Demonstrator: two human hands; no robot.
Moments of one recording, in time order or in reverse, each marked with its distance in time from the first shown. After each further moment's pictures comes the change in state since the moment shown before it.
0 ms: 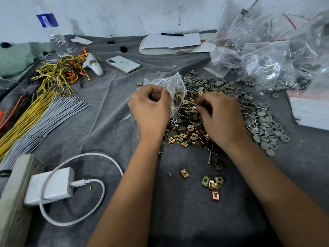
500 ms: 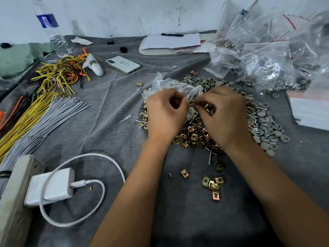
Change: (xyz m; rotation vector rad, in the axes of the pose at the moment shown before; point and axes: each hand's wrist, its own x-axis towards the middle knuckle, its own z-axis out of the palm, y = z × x) left_hand -0.010 -0.006 0.012 0.155 -0.249 0.223; right_hand 0.001 -0.003 -0.006 0.016 0.137 -0.147
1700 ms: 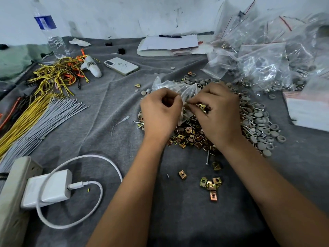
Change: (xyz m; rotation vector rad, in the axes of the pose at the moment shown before) left_hand 0.002 0.005 -0.004 -0.110 0.021 -0.108; right_hand 0.003 0.003 0.011 0.036 0.066 -0.068
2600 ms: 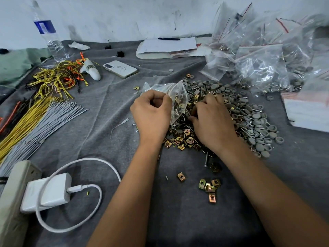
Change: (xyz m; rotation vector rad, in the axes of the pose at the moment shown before) left_hand 0.001 0.003 -0.005 -0.085 0.160 -0.110; right_hand -0.007 0.003 0.010 -0.413 -0.355 0.209
